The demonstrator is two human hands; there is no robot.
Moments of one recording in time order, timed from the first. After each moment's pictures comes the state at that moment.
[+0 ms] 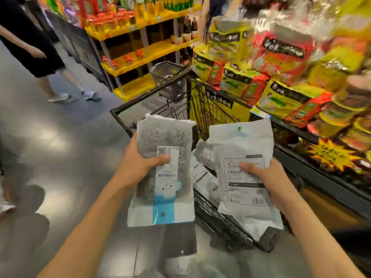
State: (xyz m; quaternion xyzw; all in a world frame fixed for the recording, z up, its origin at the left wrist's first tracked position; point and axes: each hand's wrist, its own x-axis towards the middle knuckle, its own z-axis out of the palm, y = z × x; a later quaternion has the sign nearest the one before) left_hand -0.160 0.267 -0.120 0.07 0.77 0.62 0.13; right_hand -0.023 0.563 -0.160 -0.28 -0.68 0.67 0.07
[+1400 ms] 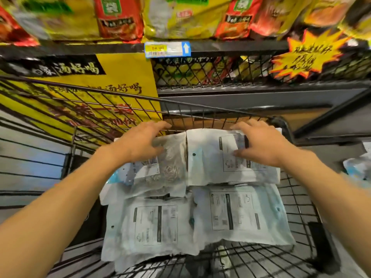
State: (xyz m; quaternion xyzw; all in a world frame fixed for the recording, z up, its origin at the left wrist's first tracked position) left_hand -0.427 0.656 -0.426 0.68 0.68 -0.02 0.27; right_hand -0.121 0.747 -0.386 -0.46 -0.85 0.16 -0.18
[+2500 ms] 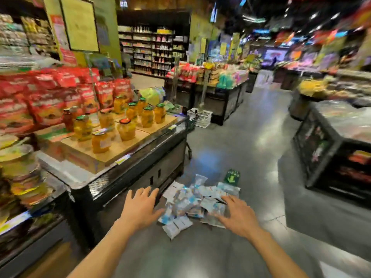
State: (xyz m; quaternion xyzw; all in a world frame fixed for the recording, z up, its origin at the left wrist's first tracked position) left_hand 0.359 0.714 -0.151 0.92 0.38 -0.03 0.03; right_hand 0.598 0.508 -0.137 -0.88 -0.46 0.11 0.03
